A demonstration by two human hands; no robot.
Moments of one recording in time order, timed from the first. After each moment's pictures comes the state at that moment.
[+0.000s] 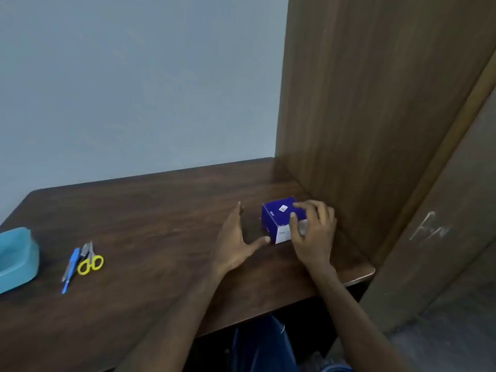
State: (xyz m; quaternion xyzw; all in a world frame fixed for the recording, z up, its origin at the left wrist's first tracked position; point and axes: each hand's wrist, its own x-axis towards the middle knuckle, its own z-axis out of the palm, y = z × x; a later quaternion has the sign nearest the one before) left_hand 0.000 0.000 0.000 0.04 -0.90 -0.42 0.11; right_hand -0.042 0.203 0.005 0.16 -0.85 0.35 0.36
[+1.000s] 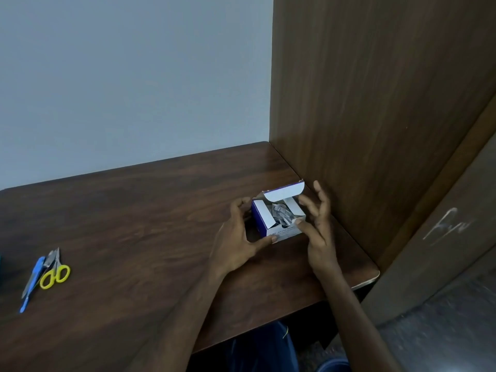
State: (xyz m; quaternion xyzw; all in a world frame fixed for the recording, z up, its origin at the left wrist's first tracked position) left_hand -0.037 0.029 -0.017 -0.02 -0.88 -0.45 0.12; right_hand -0.062 0.233 -0.013 0.16 -0.68 0.71 0.09
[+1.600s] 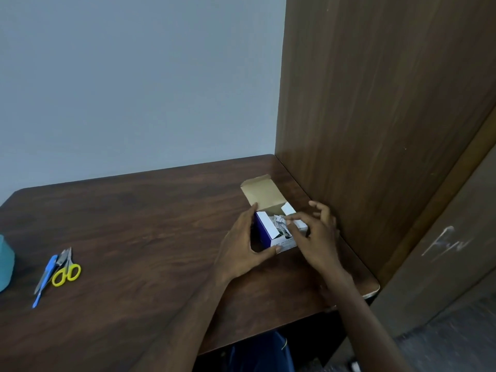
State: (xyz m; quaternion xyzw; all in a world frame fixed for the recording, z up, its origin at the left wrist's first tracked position) left_hand -0.033 0.028 -0.014 -0.04 -0.89 -0.43 0.14; right_hand -0.082 0.232 0.006 0.13 -0.91 0.38 0.14
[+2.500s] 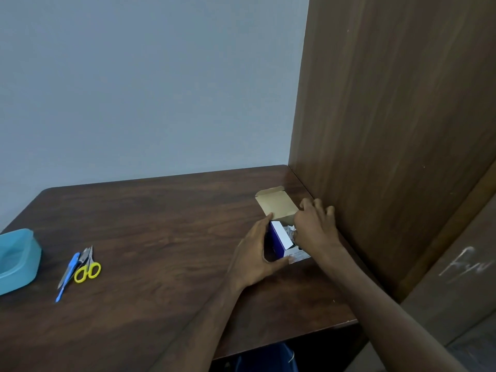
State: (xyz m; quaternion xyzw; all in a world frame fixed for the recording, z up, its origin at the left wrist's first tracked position) left_hand -0.032 0.027 -0.016 -0.04 -0.89 -0.42 0.15; right_hand -0.109 0.185 0.062 0.18 -0.97 -0.08 0.10
